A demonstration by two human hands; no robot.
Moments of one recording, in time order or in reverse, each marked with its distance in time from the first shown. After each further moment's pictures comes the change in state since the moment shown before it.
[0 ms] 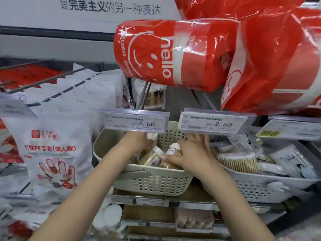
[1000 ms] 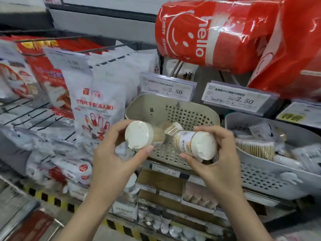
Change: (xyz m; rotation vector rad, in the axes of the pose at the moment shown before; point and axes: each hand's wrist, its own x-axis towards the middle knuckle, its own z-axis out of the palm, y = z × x) left_hand -0.214 0.006 -0.005 -0.444 0.697 0.212; right_hand -0.108 -0.014 0.002 0.897 0.508 -0.450
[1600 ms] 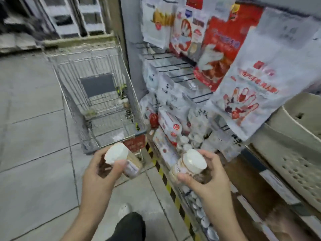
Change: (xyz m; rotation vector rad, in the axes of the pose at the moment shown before) left_hand -0.225 -0.022 -0.182 0.123 0.817 -0.576; right_hand -0.112 -0.079 0.175 0.474 -0.777 0.385
